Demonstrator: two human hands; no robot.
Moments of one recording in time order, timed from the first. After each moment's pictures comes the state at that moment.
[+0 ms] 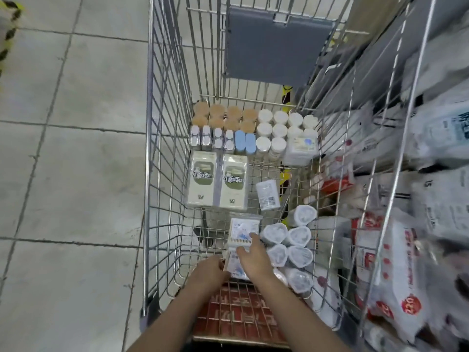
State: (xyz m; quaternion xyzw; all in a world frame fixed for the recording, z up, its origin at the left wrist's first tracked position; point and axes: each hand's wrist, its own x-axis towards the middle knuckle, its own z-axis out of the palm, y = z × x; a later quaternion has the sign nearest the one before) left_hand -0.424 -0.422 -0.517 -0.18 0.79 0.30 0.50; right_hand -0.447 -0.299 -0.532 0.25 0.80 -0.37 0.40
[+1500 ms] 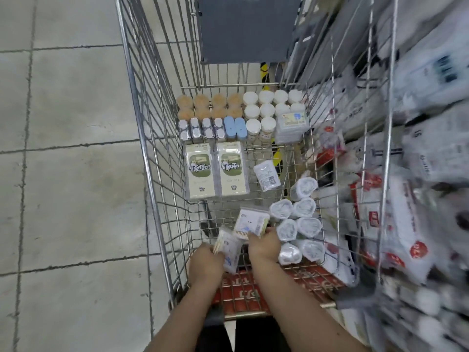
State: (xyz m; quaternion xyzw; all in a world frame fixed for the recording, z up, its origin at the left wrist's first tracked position) left_hand -0.419 -0.449 -0.510 -0.31 0.82 0.32 0.36; right_hand -0.434 -0.339 -0.534 0.55 0.70 -0.42 0.19
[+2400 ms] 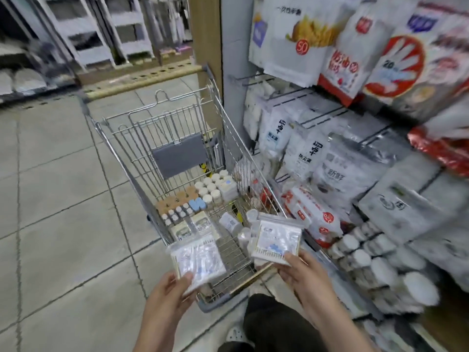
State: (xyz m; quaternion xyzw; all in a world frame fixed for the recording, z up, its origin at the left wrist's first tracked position) left_hand -0.365 -0.553 -0.239 -0.16 0.63 0.70 0.29; right_hand -0.255 -0.321 -0.248 0.44 0.44 -0.78 -0.12
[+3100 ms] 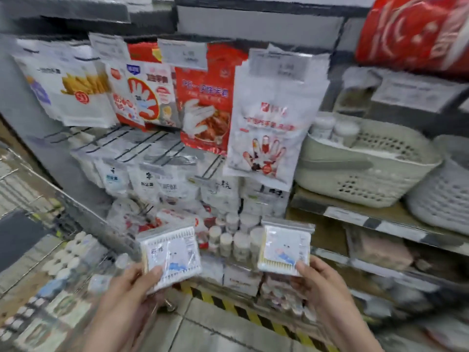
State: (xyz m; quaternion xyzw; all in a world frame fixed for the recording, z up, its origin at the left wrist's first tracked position) left_hand -0.209 -0.371 -0.146 0.13 0.62 0.63 0.45; right_hand 0.072 -0.247 -0.163 0.51 0.38 -0.69 -0.36
